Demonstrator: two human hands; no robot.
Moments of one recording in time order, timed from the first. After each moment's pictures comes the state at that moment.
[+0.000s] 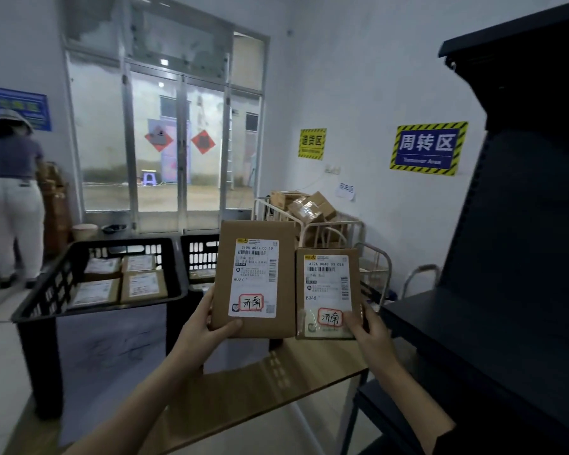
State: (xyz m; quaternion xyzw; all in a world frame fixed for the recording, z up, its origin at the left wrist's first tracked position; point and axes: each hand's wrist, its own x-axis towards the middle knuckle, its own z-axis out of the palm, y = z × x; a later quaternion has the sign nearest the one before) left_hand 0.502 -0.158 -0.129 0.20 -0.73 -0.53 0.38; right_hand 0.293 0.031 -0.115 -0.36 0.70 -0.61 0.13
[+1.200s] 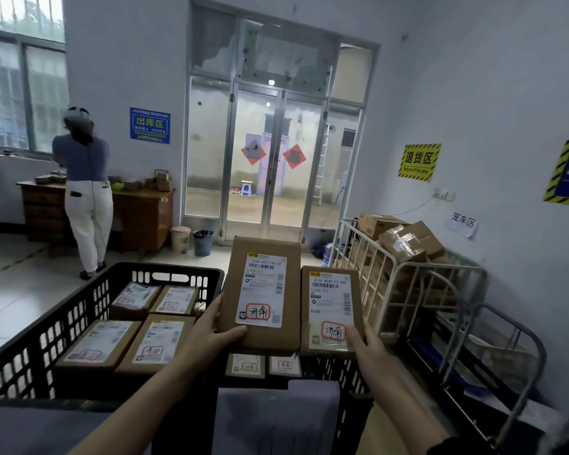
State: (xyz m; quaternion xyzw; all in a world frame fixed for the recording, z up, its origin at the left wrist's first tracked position) left_hand 0.380 -0.432 -0.132 0.36 -0.67 -0.50 0.42; right_hand 0.127 -0.321 -0.126 -0.44 0.65 -0.57 0.25
